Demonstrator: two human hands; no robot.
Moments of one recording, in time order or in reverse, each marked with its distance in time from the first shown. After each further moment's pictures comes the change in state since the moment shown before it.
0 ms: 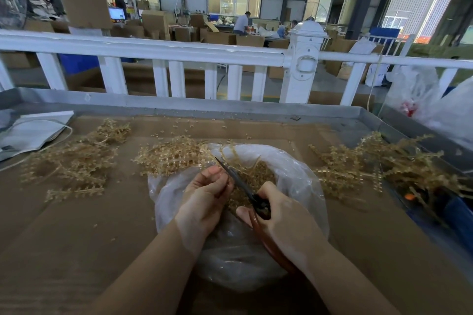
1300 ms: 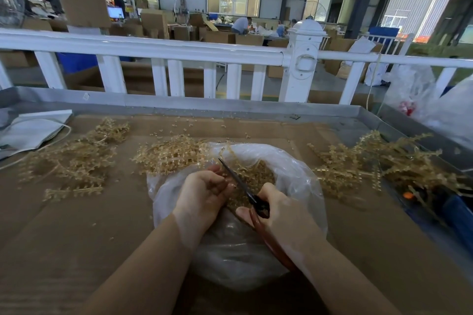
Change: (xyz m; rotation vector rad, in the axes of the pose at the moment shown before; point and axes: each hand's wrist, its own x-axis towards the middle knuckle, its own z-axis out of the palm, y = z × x) left_hand -0.001 0.009 0.008 0.114 0.049 -0.102; right_hand 0.005 0.007 0.002 -0.019 -0.029 0.005
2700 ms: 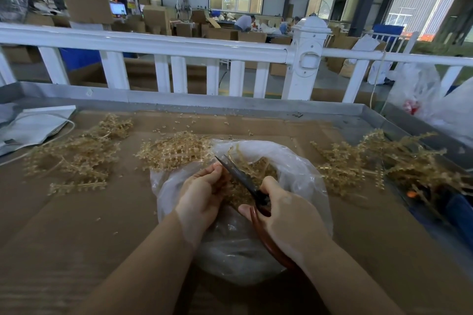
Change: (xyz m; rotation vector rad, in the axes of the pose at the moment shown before) left_hand 0.012 -0.007 -0.011 0.033 0.000 0.054; right_hand -0.006 -0.005 0.000 -0.175 0.066 -0.085
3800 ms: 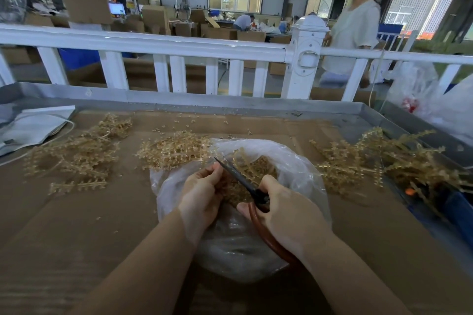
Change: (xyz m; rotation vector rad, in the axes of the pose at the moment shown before) left_hand -0.002 -0.002 0.005 0.087 0.035 0.016; right_hand 0.002 -0.006 -0.009 0.007 -0.071 0.060
